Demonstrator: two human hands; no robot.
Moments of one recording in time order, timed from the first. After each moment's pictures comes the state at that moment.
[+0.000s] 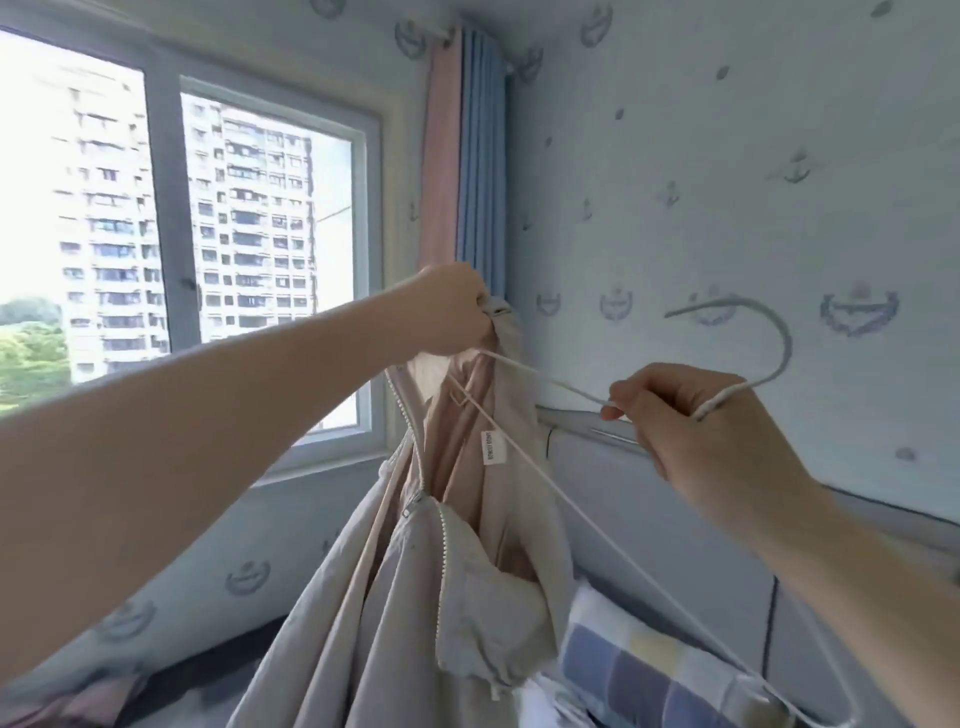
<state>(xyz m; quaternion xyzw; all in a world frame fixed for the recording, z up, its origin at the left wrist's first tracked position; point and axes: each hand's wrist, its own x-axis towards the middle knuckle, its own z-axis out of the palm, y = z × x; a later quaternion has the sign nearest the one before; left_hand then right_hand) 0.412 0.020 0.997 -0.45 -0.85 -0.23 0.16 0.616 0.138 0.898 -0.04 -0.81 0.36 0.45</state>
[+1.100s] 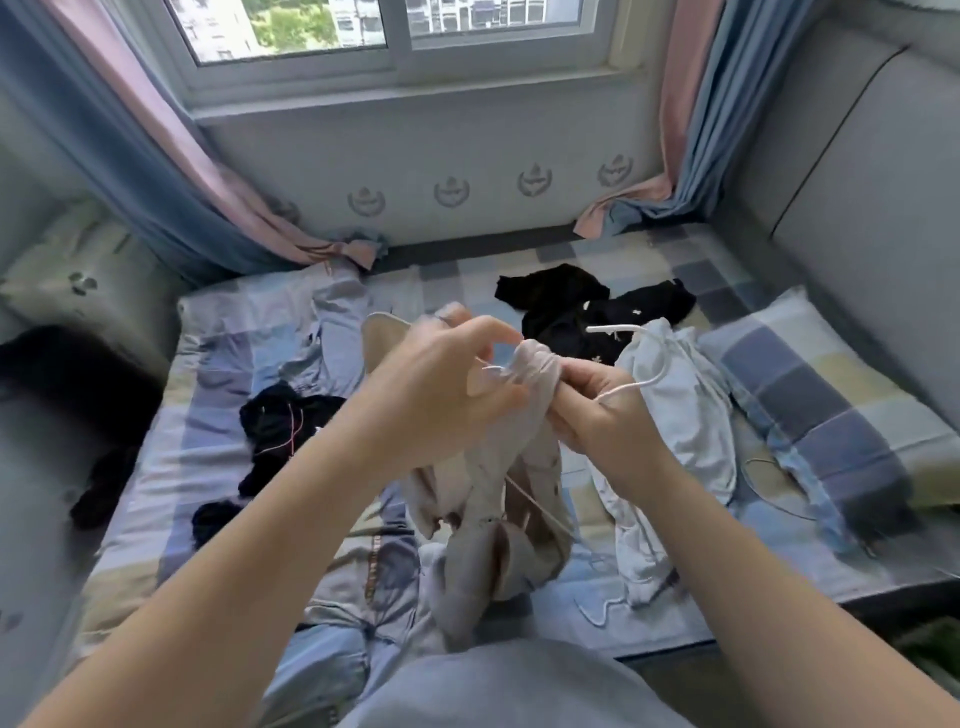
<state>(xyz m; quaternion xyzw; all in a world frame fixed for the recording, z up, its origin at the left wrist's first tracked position) 0.503 -0.088 0.634 -0.25 -0.93 -0.27 -0.01 0.530 0.099 0.568 0.07 -0.68 0.73 0.00</state>
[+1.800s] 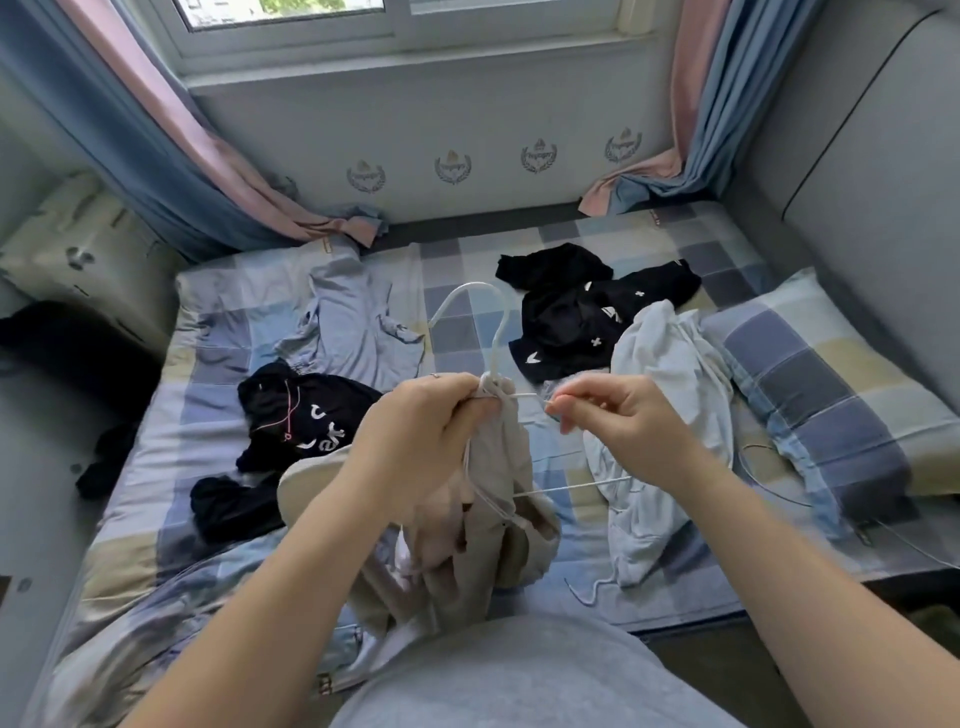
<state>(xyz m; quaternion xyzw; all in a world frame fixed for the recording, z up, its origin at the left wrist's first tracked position) 0.530 -0.075 0.576 -0.21 -0.93 -0.31 0.02 0.538 0.157 0.542 0.09 -0.80 0.59 -0.03</state>
